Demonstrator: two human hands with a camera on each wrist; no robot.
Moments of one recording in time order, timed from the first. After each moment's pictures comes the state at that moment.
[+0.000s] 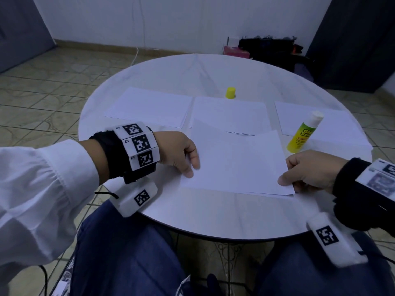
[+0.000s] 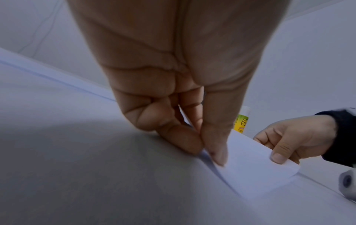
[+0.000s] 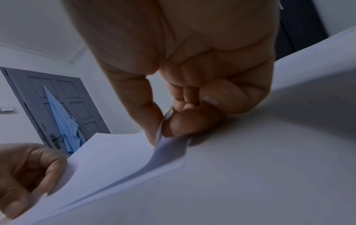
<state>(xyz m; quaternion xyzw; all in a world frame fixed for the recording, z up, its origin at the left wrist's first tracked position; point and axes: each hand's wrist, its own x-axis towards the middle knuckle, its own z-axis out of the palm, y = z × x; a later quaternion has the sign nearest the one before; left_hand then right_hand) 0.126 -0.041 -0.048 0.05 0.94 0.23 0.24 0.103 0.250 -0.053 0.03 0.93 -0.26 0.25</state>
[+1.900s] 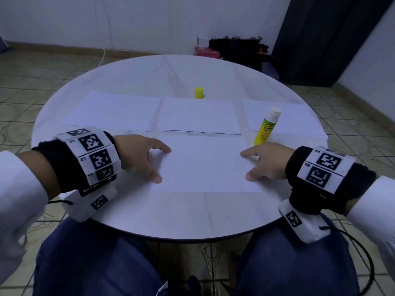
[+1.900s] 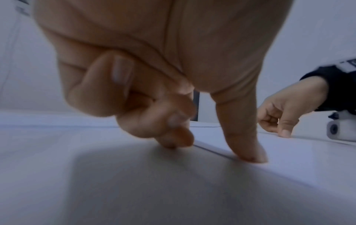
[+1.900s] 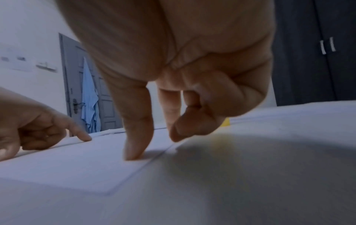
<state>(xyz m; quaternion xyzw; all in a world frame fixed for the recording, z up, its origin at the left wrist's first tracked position) 0.119 -0.041 -0.048 0.03 0.96 0.12 0.26 0.115 0.236 -0.031 -0.05 0.97 -0.08 0.22</state>
